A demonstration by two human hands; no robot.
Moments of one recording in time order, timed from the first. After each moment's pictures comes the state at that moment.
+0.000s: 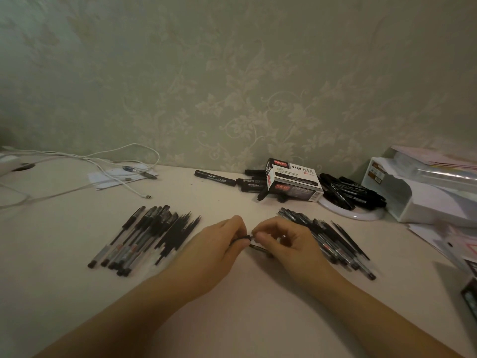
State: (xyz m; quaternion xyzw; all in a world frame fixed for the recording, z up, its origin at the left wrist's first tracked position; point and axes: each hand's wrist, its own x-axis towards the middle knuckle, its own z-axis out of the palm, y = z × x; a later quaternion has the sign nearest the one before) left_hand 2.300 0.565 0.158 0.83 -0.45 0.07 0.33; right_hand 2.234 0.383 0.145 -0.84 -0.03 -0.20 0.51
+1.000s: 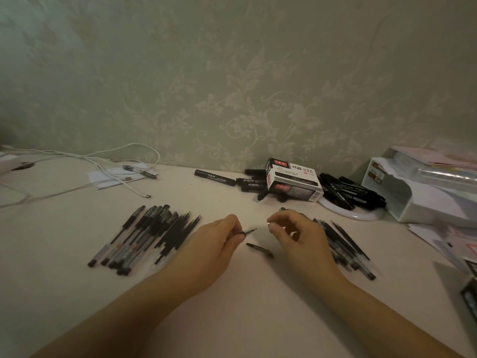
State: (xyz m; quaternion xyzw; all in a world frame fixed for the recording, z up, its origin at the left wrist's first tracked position) left_hand 2.306 0.565 0.154 0.84 -0.42 0.09 0.34; right_hand 2.238 0.376 0.145 -0.85 0.06 -0.30 0.42
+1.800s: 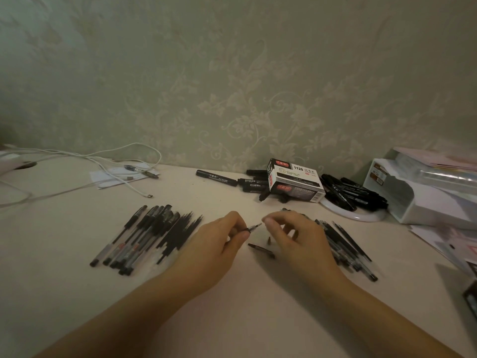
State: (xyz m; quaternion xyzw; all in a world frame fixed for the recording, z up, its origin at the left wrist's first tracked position) left_hand 2.298 0.564 0.160 0.83 -0.40 0.08 0.38; right_hand 2.234 0.385 0.156 -0.88 0.03 -0.29 0.37
